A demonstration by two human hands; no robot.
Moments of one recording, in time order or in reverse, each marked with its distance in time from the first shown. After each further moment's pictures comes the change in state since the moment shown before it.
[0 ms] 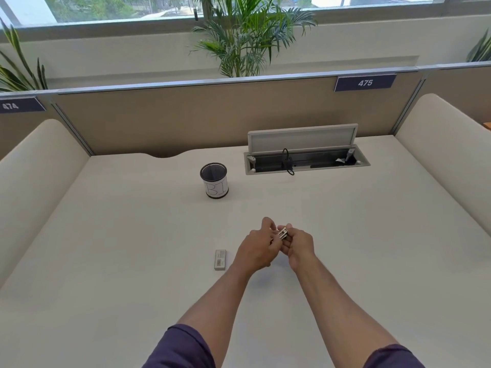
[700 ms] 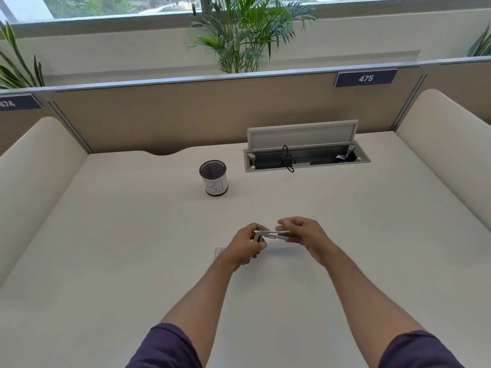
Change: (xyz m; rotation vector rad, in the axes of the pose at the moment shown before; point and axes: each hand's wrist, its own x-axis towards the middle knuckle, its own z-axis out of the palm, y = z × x) left_hand -0.001 -0.030 -0.020 -0.566 -0.153 -0.245; right_hand 0.009 -0.037 -0.038 -0.530 -0.407 -0.213
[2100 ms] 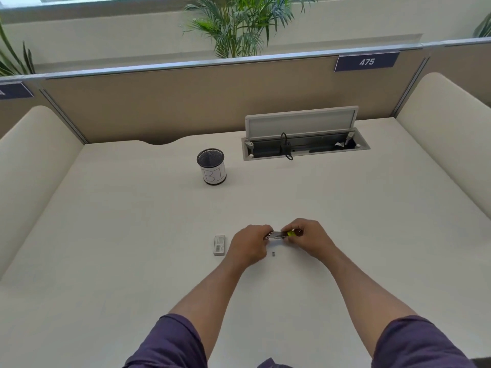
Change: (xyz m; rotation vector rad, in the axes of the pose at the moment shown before) left_hand -0.005 -0.014 0.023 0.947 0.104 0.302; right_hand -0.011 0.036 -0.013 -0.655 0.072 -0.152
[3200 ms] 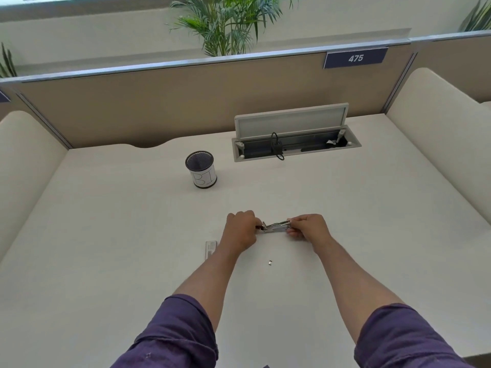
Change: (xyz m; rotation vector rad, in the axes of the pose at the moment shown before) left_hand 0.044 -0.008 -0.008 0.198 0.009 0.028; right_hand 0.028 0.009 -0.013 0.569 0.213 0.407
